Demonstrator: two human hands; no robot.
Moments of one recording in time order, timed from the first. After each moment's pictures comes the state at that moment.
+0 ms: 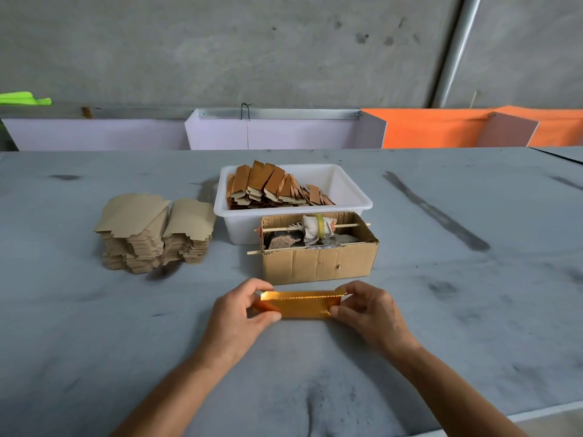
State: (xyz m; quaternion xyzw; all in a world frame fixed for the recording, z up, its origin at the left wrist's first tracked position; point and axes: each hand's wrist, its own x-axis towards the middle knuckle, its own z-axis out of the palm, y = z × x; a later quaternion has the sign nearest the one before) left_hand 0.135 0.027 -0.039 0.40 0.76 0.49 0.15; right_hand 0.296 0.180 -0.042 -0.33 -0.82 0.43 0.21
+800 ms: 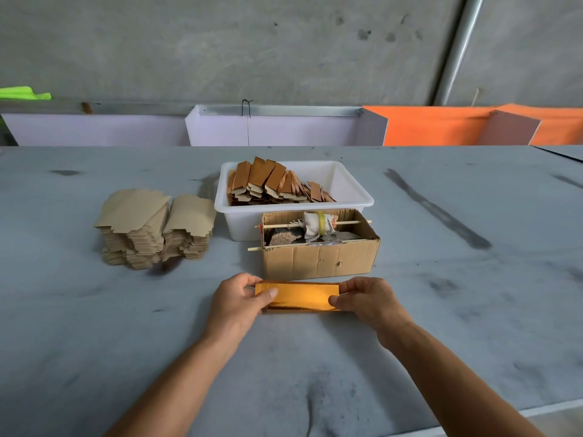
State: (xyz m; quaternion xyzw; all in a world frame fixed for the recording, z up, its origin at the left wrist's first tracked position) left_hand 0.128 0.047 -0.039 0.25 0.76 0.56 0.22; right_hand 0.277 0.186 -0.031 -0.46 -0.68 0.54 0.17
